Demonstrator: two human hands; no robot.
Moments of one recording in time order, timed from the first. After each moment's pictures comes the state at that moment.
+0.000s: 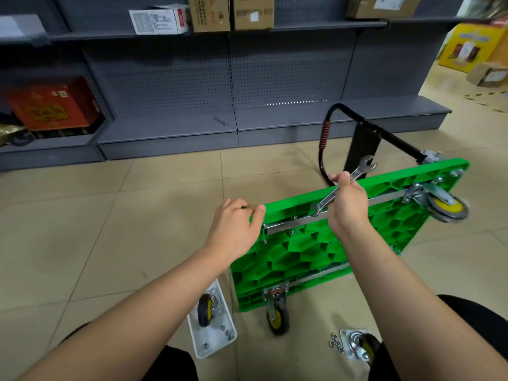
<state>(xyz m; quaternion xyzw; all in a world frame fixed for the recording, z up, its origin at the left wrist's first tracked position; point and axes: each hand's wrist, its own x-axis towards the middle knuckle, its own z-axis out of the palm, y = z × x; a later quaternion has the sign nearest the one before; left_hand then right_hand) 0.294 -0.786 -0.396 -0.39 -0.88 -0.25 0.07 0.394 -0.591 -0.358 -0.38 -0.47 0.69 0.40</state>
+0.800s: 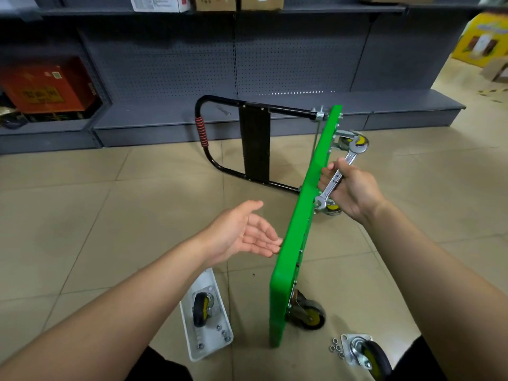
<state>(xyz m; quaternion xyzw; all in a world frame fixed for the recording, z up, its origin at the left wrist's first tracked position) 0.295 -0.795 -0.363 -0.20 -0.64 -0.55 -0.49 0.359 -0.529 -0.374 -0.28 -0.43 0.83 0.22</state>
